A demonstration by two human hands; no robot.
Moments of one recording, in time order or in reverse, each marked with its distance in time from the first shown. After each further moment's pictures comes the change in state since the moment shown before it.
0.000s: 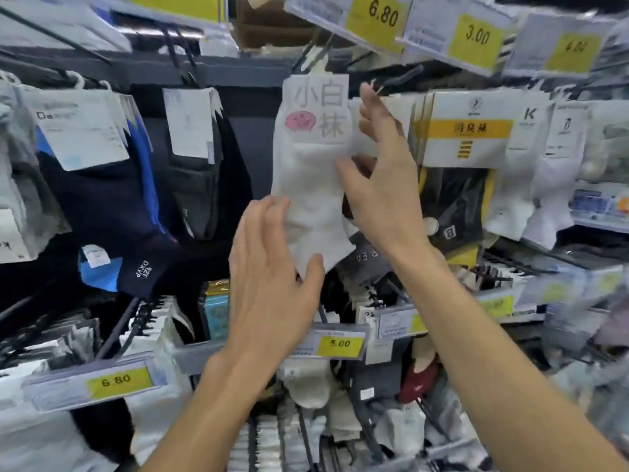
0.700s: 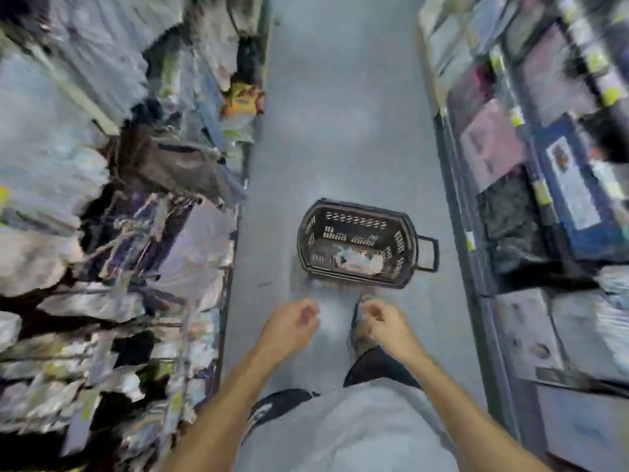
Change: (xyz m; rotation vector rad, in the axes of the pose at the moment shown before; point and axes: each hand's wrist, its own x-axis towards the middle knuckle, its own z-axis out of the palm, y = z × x) left_hand -0.536 0.200 0.241 -0.340 -2.131 0.198; right_hand -0.733 -0.049 -0.336 -0.436 0.577 1.924
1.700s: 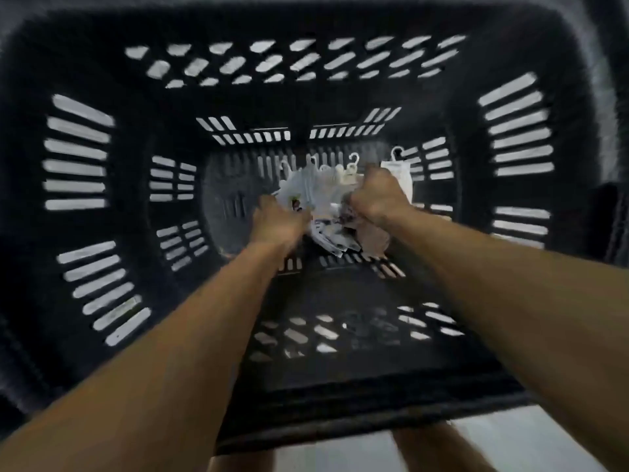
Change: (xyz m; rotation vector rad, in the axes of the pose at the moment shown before) left_hand 0.731 -0.196 0.293 0.025 -0.093 -0.500; right_hand 0.684 0.342 0.061 -0.155 0.045 0.455
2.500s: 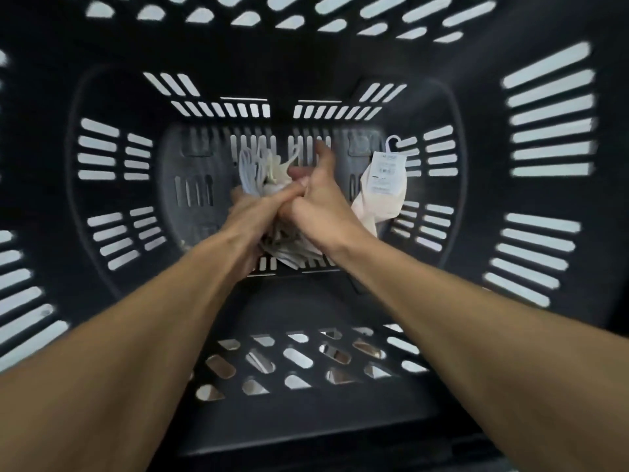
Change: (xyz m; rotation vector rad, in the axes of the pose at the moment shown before) left_hand 0.021 -0.013 0.017 -0.601 -0.201 -0.054; right_hand -0.027 -0.023 0.040 0.578 -0.207 -0.167
